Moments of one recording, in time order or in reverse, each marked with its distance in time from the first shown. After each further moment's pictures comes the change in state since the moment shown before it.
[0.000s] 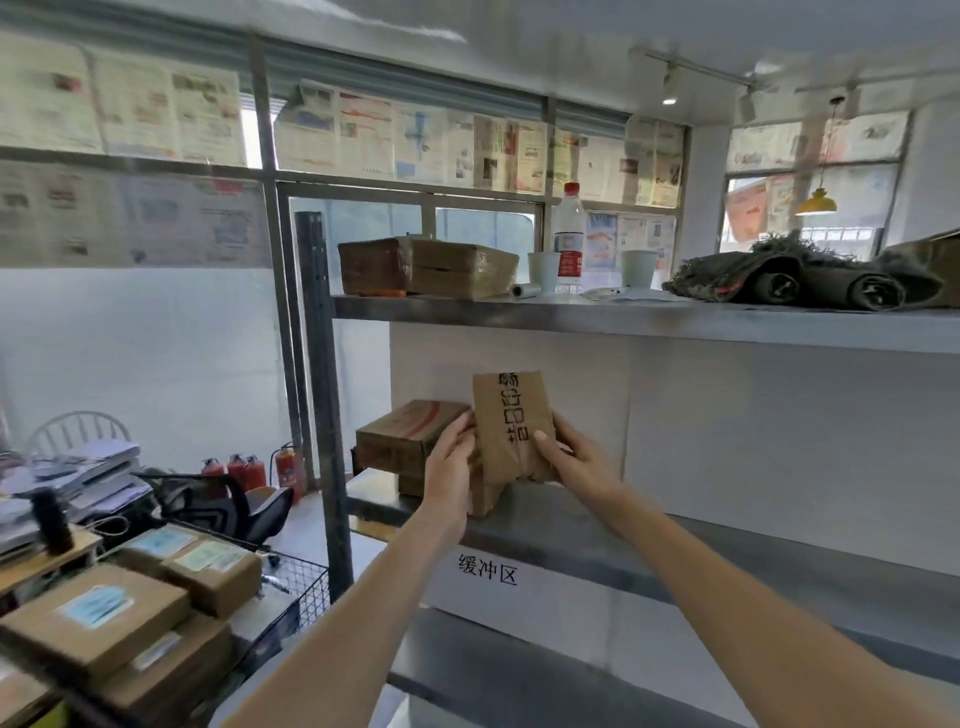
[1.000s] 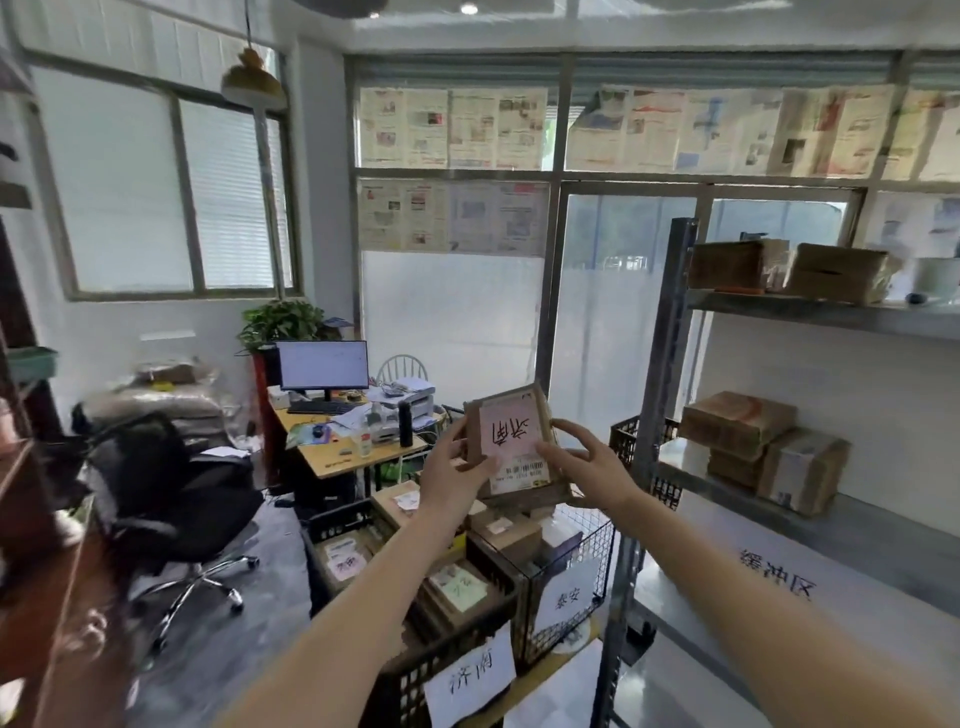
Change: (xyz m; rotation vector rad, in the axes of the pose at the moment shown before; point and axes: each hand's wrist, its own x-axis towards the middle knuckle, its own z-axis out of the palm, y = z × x) left_hand -0.251 0.163 -0.407 0.519 0.545 0.200; right_hand -0.151 -0.140 0.400 0.137 -0.528 0.111
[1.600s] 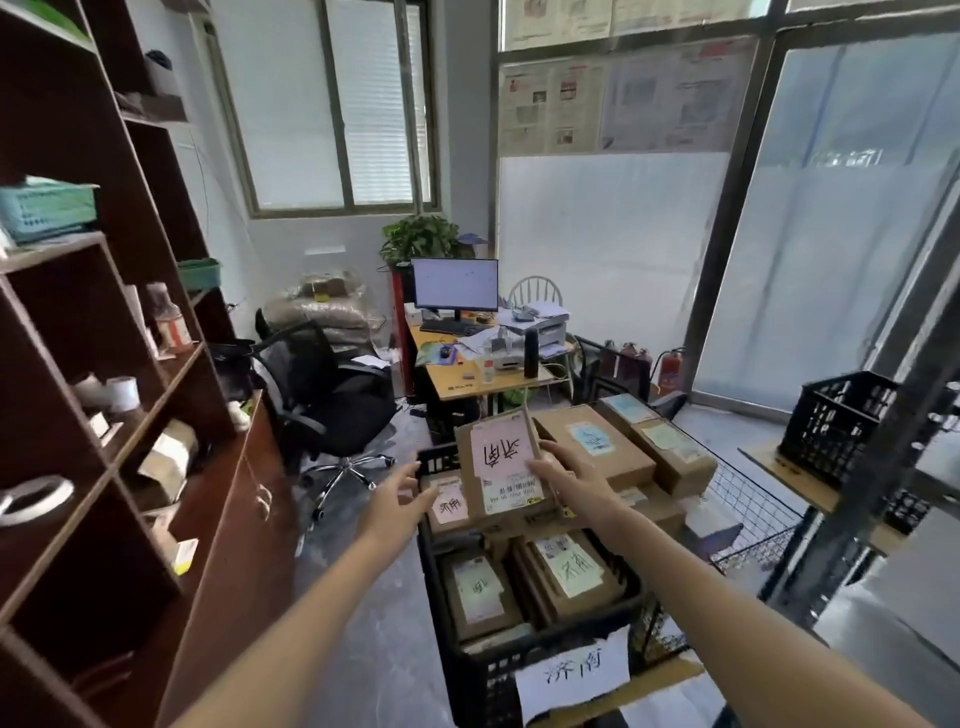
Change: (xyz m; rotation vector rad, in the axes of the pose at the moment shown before) left_hand 0.057 -0.187 -0.166 0.473 0.230 -0.329; right_hand 0.182 0.142 0.148 -0.001 -0.380 0.205
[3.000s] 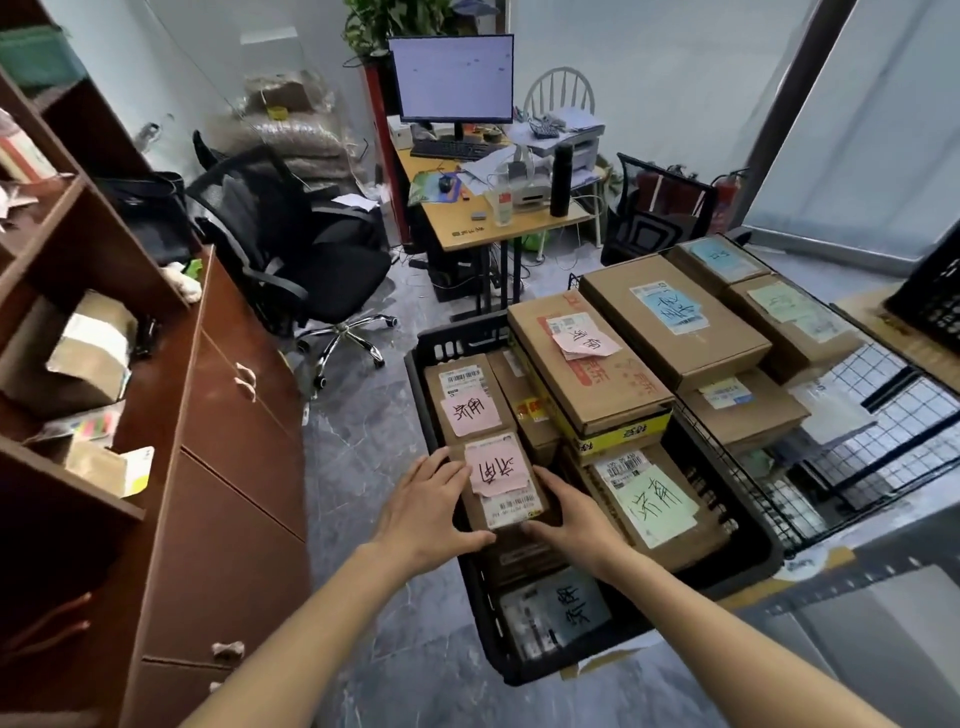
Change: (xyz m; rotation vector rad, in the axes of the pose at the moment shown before) left_hand 0.102 -0.177 0.090 0.910 -0.508 0.236; right_hand 0.151 0.243 0.089 -0.521 -0.155 0.086
